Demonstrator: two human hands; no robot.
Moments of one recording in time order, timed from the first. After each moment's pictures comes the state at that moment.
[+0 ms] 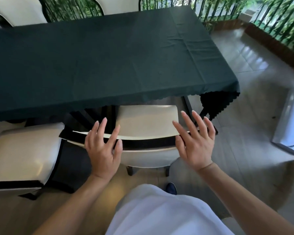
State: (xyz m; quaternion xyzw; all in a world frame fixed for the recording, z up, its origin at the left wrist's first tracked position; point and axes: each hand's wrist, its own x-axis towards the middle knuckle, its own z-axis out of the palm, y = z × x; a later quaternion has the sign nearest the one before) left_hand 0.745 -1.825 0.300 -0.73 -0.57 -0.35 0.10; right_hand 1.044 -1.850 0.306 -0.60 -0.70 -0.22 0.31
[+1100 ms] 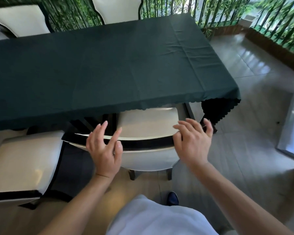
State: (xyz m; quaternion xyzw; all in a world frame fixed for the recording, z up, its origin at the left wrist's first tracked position) left_hand 0.771 -1.787 0.294 -0.70 -0.58 -0.38 0.13; right_hand 1.045 -1.807 0.316 -0.68 -0.63 -0.15 0.34
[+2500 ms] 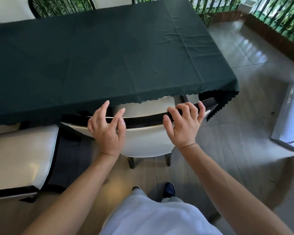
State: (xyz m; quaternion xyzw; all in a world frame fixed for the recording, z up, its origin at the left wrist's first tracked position) left_hand 0.803 -1.734 0.304 -0.69 -0.59 -0.40 0.14; right_hand 1.044 -1.753 0.294 -0.65 -0.62 -0.21 0.40
